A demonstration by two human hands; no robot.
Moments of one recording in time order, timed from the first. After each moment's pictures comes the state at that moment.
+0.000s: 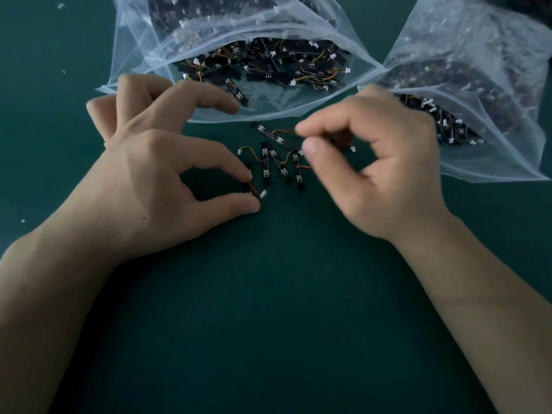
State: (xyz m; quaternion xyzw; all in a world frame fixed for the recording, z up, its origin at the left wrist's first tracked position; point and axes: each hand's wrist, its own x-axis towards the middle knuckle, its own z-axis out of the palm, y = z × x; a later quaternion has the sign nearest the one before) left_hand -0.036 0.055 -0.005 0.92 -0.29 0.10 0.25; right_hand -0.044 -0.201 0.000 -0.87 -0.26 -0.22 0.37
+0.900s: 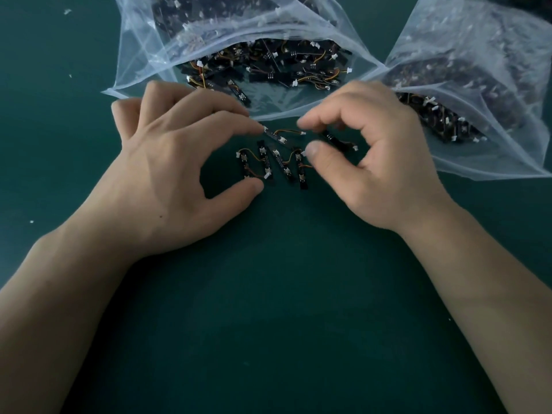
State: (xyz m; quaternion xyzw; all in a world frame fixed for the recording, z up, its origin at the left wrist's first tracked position) left_hand -0.031 0.053 -0.016 0.91 -0.29 0.13 0.25; right_hand -0.034 -0.205 -0.003 -0.90 -0.22 -0.16 0.35
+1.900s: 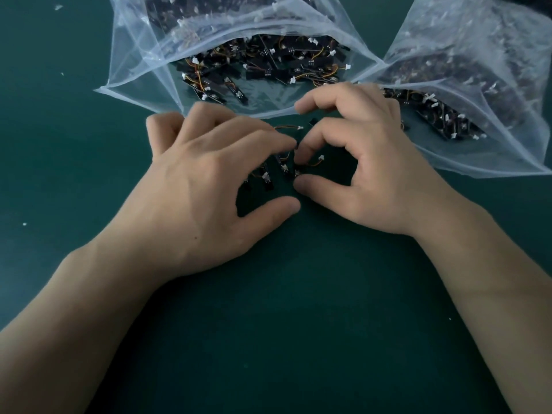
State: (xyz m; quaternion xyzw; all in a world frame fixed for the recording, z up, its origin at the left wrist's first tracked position) left_hand -0.049 0.026 -0.007 0.92 -0.30 0.09 0.23; right_hand -0.036 -0.212 -0.001 -0.93 -0.23 -0.04 0.27
